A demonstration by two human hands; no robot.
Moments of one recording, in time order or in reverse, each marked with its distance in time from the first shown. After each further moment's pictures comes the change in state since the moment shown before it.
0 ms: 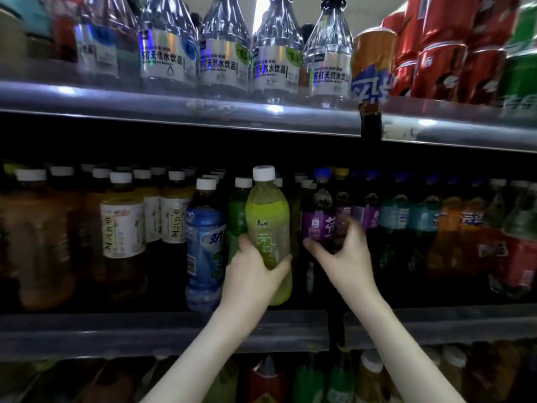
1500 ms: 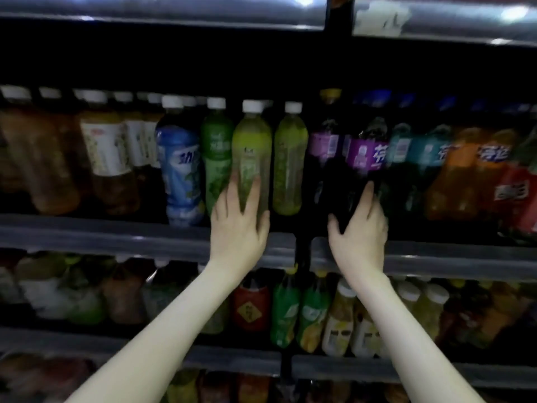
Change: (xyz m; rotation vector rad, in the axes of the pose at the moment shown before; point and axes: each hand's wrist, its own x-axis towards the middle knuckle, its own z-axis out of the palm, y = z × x) left_hand -0.036 -0.036 0.074 0.543 0.254 0.345; right_hand -0.033 0.091 -0.045 -0.437 -0.031 -0.055
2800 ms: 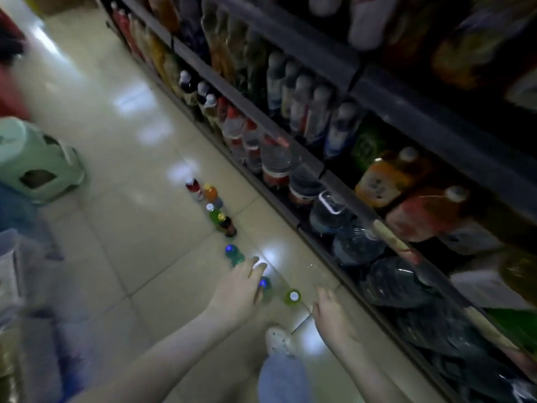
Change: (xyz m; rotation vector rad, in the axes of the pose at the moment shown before) left_hand -0.600 -0.599 -0.243 0.142 -0.877 -0.775; right_hand -0.659 -0.349 0.469 -0.169 -1.590 -0.480
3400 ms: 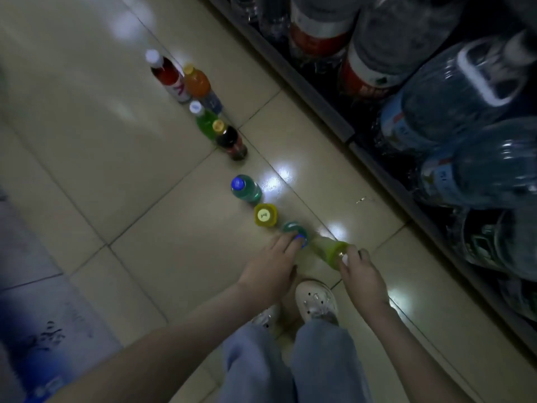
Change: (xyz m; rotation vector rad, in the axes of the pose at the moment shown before) left_hand 0.061 -0.155 0.257 -0.174 -0.390 -0.063; right_hand 0.194 0.045 0.264 -0.047 -0.018 -0.057
